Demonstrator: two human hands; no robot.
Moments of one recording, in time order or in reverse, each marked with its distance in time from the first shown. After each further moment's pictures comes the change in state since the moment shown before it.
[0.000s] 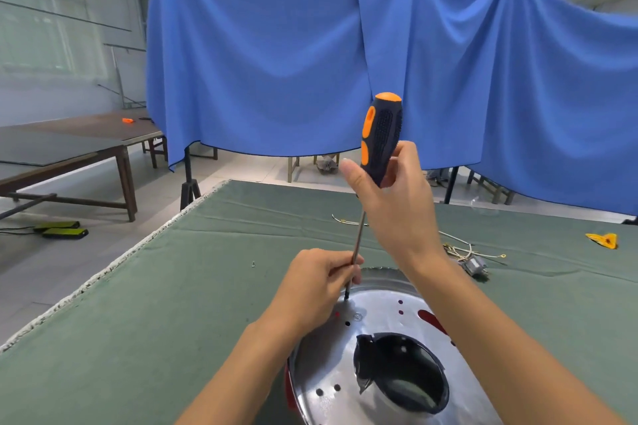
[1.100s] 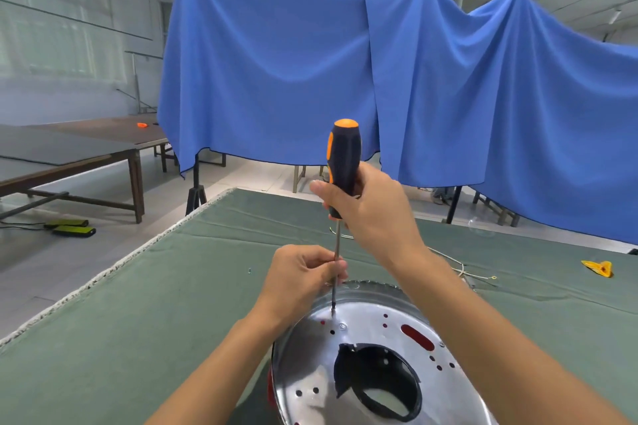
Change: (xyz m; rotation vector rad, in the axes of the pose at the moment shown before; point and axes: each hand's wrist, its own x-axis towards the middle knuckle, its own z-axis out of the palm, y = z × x) left_hand 0.003 0.022 -0.008 -0.361 0.160 -0.165; right_hand 0.012 -0.024 -0.008 -0.156 -0.297 -0.005
